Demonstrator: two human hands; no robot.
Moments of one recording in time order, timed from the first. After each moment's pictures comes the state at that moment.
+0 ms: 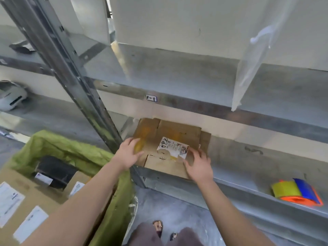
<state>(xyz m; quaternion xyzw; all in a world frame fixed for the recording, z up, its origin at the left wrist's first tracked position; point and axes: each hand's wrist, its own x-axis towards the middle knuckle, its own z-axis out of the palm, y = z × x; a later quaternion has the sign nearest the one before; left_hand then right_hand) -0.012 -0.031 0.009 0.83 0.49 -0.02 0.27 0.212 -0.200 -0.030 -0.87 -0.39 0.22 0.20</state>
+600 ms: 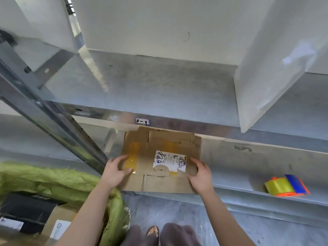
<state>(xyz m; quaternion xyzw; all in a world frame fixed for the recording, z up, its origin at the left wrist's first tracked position) -0.014 0.010 -0.028 0.74 0.52 0.02 0.42 0.226 -0.200 -0.048 -0.88 -0.25 0.26 0.30</state>
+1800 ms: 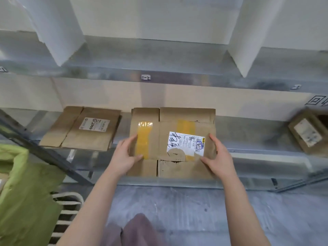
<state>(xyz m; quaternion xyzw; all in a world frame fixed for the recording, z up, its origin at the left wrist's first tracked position) 0.188 -0.374 0.043 0.81 0.36 0.11 0.46 0.405 -0.617 0.048 -0.88 -0.24 0.15 0.37</state>
